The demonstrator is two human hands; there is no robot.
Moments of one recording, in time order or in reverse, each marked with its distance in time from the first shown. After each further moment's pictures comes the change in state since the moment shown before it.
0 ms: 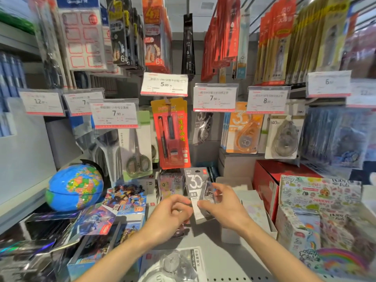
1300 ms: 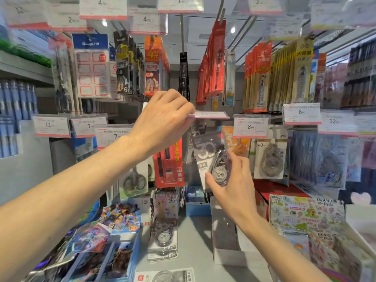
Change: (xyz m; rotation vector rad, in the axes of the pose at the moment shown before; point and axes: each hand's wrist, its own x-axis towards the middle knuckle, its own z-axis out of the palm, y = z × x) left_hand 0.038 0.227 -0.076 1.361 0.673 1.236; right_hand 0.011 -0.051 -0.058 -0.259 0.597 -0.472
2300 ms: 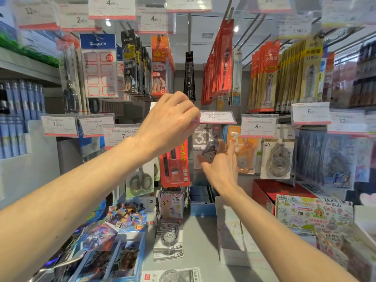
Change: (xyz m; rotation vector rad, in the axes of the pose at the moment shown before) left_hand -0.007 -0.003 0.000 -0.044 0.020 0.041; right_hand 0.054 -0.019 0.056 -0.187 -0.179 0.239
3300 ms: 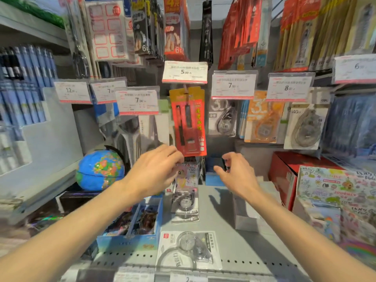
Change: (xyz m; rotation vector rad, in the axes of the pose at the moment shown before) left_hand -0.156 0.045 0.011 -0.235 -0.540 -0.229; right_hand -0.062 0.052 0.032 0.007 -0.342 -0.039
